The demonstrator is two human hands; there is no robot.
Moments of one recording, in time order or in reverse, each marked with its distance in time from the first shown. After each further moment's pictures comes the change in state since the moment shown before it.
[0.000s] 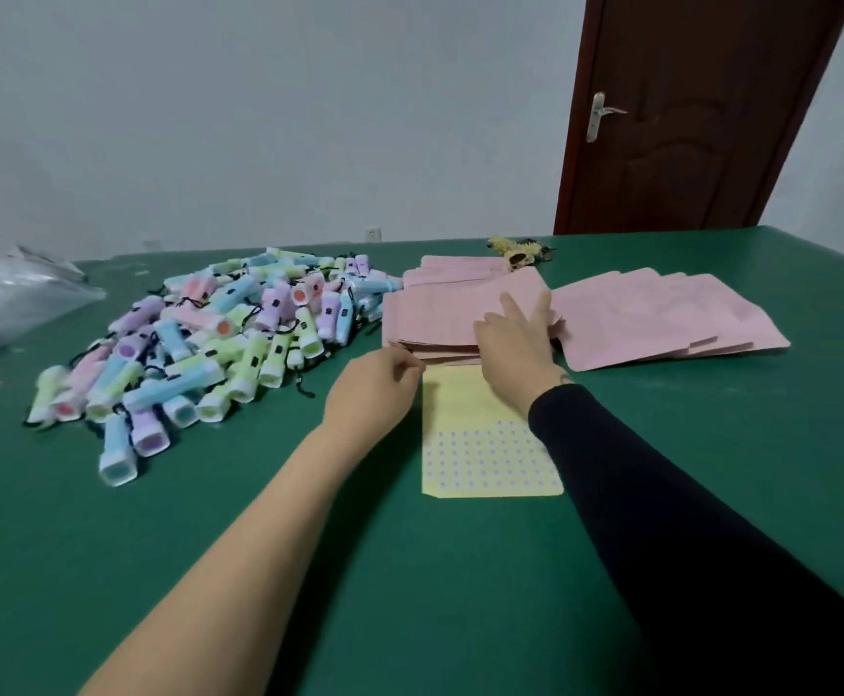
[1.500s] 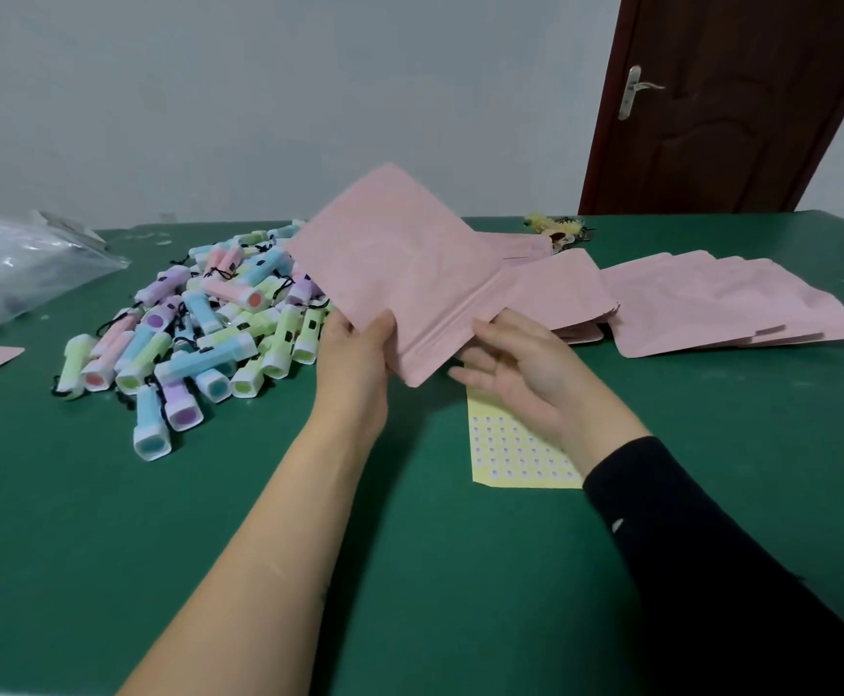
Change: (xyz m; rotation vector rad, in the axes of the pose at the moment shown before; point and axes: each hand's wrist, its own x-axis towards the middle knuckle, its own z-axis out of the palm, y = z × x) left_hand -0.013 -0.013 -0.028 -1.232 0.294 -0.265; right_hand -0.045 -0.045 -0.017 2.239 -0.304 0.108
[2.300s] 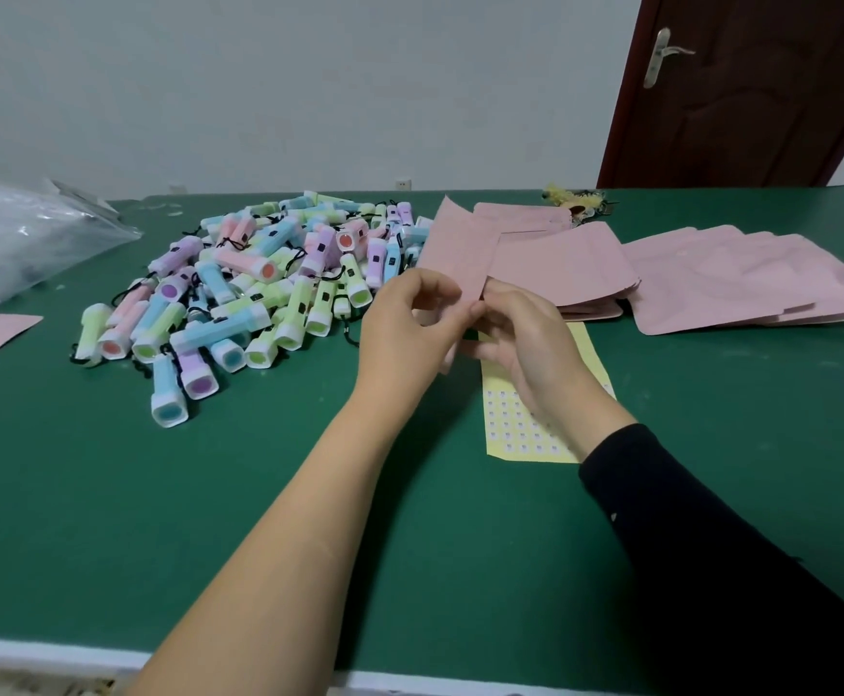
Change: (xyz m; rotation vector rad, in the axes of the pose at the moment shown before) left_hand -0.012 -0.008 0.006 0.635 -0.142 0.407; right_hand -0.002 0.011 0.024 -0.213 0.042 -0.200
